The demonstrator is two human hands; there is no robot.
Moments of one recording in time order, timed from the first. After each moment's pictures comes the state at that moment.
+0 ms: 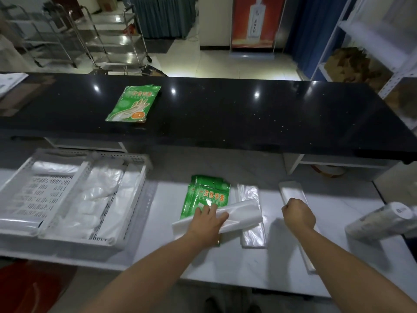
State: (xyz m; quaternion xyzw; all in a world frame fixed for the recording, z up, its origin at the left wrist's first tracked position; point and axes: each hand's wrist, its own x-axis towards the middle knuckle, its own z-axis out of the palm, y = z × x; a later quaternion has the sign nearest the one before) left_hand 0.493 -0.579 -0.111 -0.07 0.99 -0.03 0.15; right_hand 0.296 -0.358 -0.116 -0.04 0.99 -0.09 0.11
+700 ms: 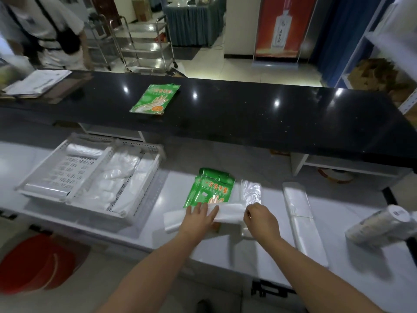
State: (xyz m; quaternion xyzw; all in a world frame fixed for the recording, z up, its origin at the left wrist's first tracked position) left_hand 0.547 -0.556 -0.103 -0.17 0.97 -0.04 0.17; right_hand 0.394 -0.388 -0.104 -0.36 0.92 -0.14 0.05
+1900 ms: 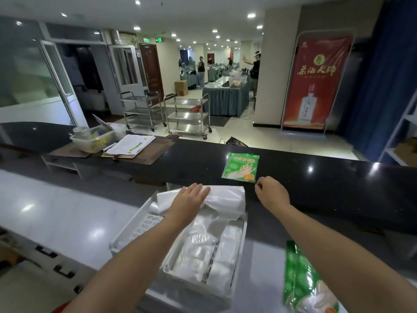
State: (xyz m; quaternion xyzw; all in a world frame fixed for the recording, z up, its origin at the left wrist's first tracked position) left_hand 0.707 -0.944 0.092 -0.20 0.97 -0.12 -0.07; right_hand 0.468 -0.773 0.105 -0.39 0.89 -0.23 -0.10
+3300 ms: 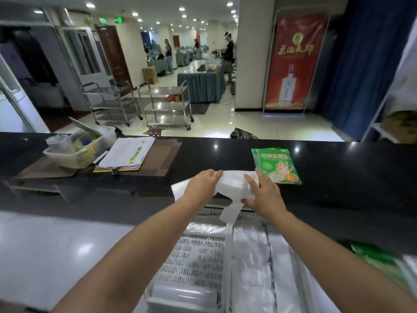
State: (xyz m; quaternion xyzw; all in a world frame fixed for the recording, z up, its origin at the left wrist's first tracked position) left_hand 0.685 -1.162 0.112 -0.14 0.98 -0.01 -0.12; right_hand 0.539 -0.977 0.046 -0.41 0.90 -0.12 -0.08
